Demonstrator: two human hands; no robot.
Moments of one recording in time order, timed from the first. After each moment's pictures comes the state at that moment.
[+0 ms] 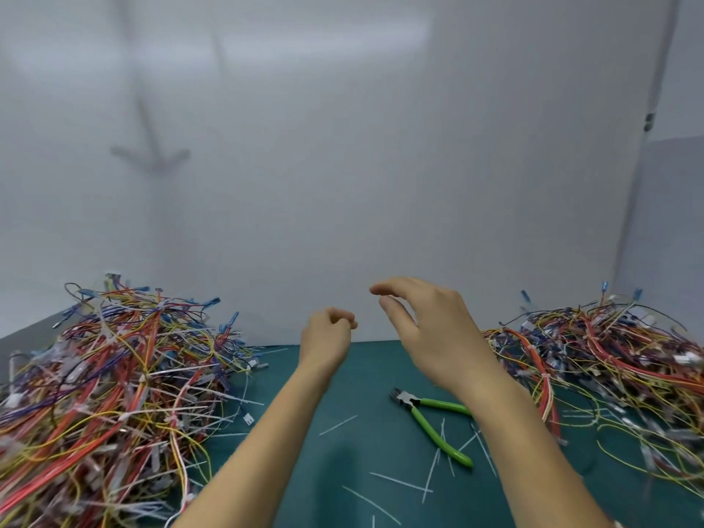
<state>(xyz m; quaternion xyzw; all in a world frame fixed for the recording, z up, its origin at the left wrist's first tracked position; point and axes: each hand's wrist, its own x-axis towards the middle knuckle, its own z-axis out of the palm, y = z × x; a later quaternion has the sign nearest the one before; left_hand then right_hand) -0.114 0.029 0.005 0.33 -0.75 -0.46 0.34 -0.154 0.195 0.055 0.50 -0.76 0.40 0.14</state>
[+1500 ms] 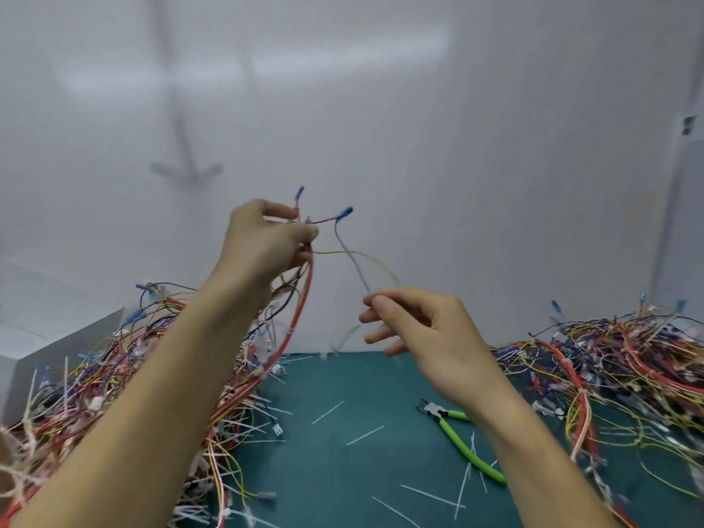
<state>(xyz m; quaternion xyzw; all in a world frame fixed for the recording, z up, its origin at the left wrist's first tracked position) -0.023 0.024 0.152 0.24 -0.67 -0.50 0.49 -0.122 0.181 0.062 0.47 -0.62 0.63 -0.08</state>
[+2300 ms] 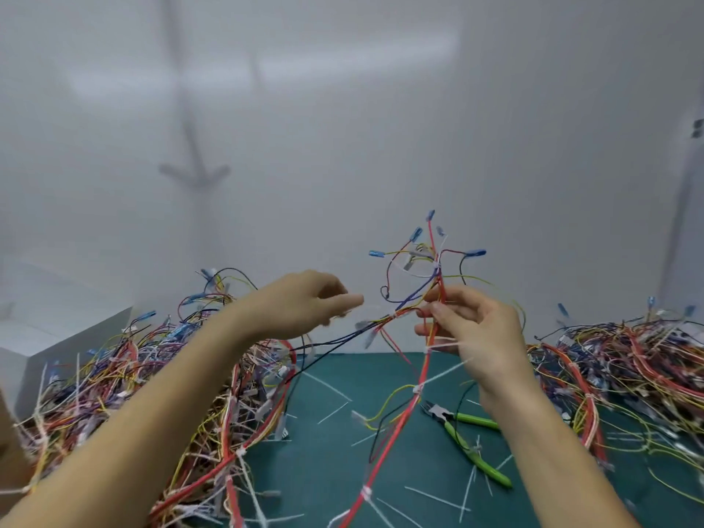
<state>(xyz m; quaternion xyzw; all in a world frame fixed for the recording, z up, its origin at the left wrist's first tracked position) -0.017 0.012 0.115 0.17 -0.96 -0.19 0.15 -0.150 0.185 0.052 0.31 -0.57 0.75 -0.08</state>
